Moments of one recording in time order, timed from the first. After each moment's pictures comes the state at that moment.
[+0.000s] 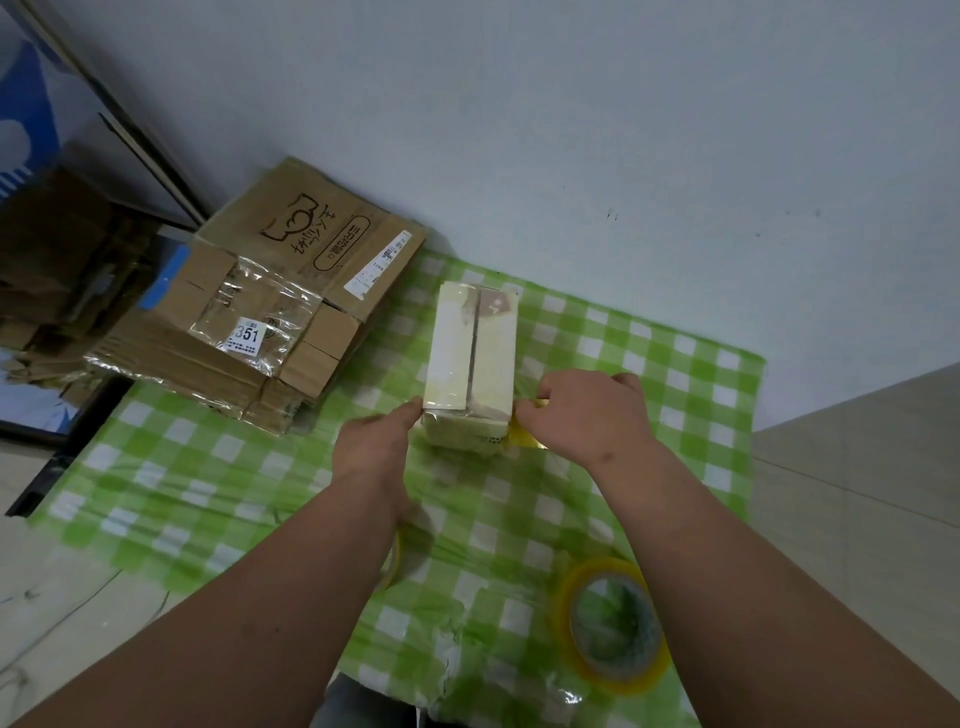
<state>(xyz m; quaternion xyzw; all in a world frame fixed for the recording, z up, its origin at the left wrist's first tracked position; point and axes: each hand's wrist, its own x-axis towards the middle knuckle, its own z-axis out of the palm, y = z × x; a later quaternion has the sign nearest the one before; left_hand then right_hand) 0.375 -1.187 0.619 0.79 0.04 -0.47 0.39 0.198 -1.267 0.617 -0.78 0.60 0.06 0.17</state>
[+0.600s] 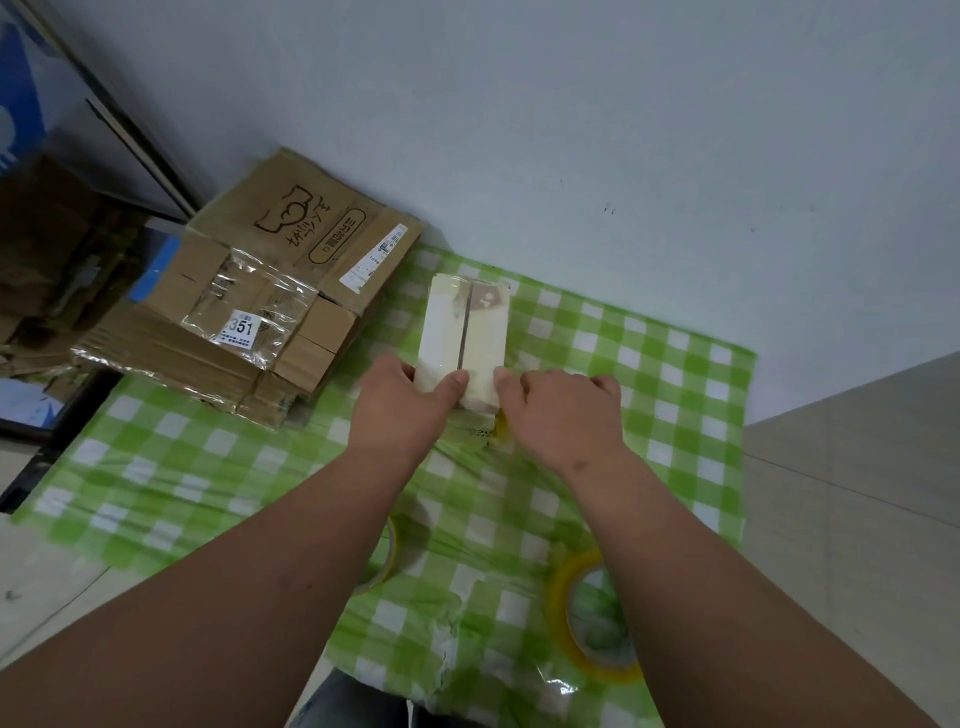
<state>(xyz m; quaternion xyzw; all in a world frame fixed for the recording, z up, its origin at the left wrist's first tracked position) 0.371 -1.205 0.619 0.83 -0.33 -0.35 0.27 0.217 -1.247 0.618 -0.78 0.60 0.02 0.17</state>
